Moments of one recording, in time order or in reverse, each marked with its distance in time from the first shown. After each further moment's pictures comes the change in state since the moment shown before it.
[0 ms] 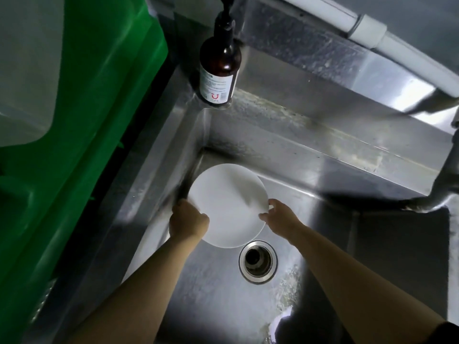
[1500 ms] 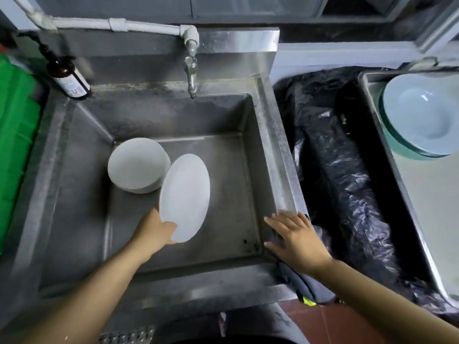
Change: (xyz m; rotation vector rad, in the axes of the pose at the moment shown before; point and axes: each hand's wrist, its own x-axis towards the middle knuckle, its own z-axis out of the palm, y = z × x) left_hand -0.337 -0.053 0.051 -0.110 -0.304 0.420; right_hand -0.366 0.349 0.004 -0.393 0.508 -0.398
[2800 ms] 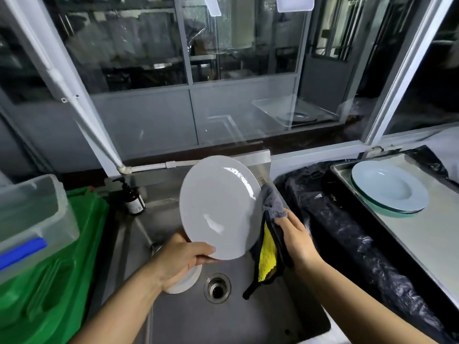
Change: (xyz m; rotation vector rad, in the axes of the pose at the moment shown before) left_hand -0.099 0.129 -0.126 -0.446 -0.422 0.429; right_hand 0.046 -0.171 -0.168 1.552 0.532 0.354
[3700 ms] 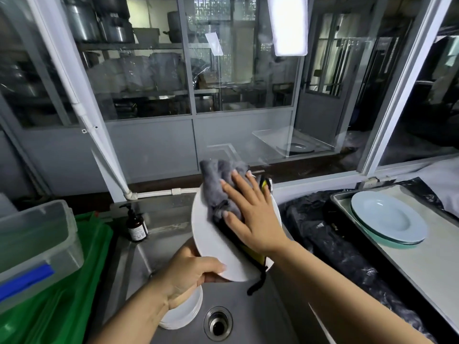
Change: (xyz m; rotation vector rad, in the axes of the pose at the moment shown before) left_hand -0.013 0.037 0.004 0.010 -0.087 0.099; right_hand 0.033 -0.066 0.079 -1.077 -0.069 -1.107
